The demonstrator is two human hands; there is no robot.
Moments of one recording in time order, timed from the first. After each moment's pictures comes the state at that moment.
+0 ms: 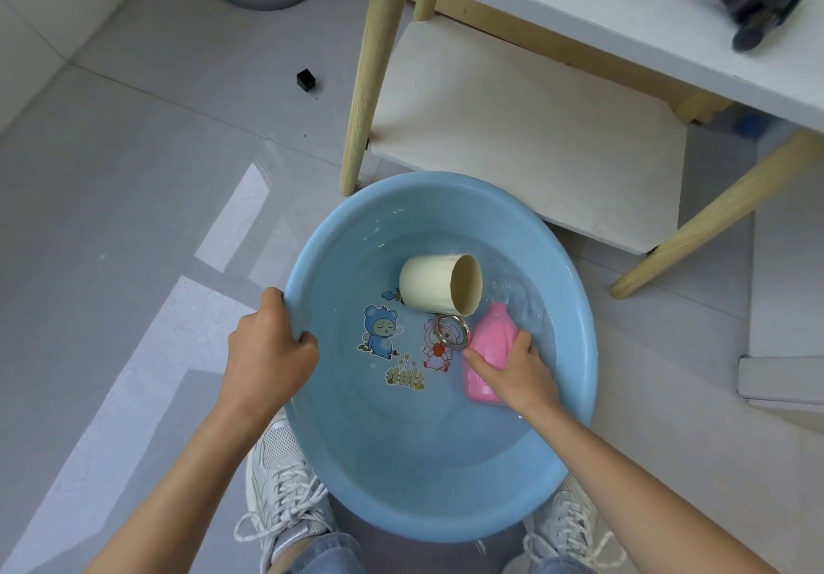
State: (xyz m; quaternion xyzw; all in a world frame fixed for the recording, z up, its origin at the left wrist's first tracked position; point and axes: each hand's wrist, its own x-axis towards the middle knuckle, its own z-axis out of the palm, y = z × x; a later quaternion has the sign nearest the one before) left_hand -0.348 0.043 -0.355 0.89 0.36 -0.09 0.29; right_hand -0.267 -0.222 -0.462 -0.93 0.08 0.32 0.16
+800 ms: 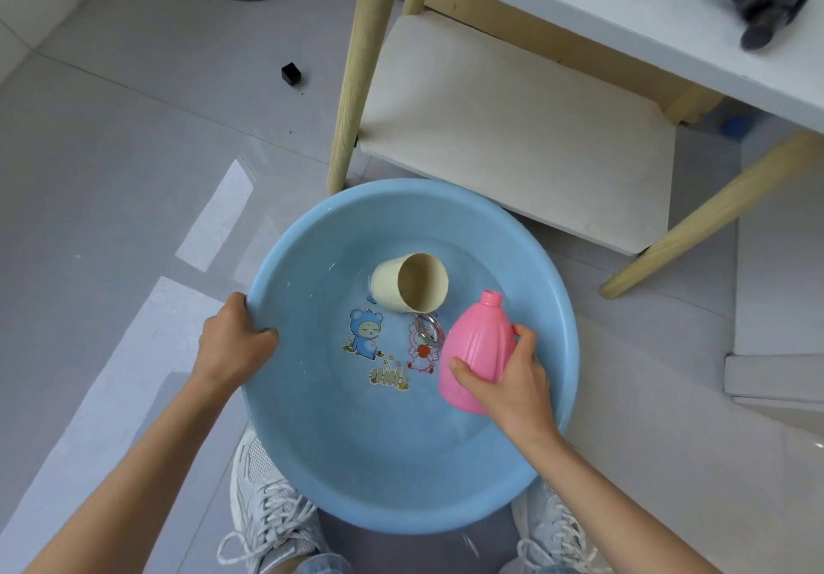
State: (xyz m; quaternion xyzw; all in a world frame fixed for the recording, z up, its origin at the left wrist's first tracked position) left_hand -0.337 0.086 -0.400 0.82 0.42 -0.17 0.36; right_hand -0.287 -0.206 -0.419 -0.93 0.08 0.19 0.30
